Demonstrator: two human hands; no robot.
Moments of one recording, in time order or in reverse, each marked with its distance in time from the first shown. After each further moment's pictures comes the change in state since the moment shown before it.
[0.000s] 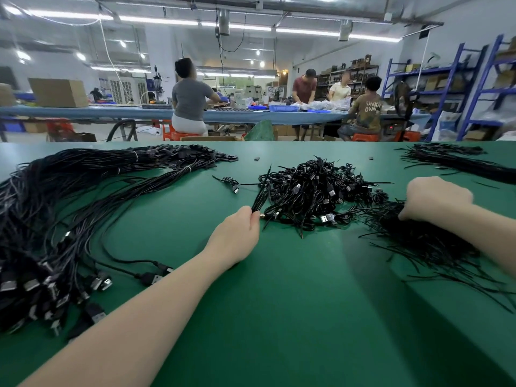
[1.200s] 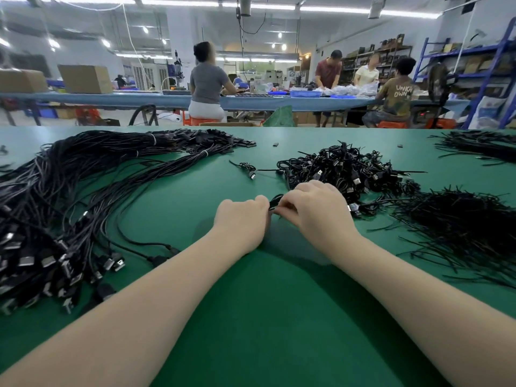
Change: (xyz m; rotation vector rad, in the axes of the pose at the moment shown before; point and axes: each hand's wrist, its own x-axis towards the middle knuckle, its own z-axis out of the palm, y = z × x) left_hand 0.010 -0.014 0.002 0.807 0.016 0.179; right_hand -0.090 -0.153 0.032 0.505 0.524 -0.916
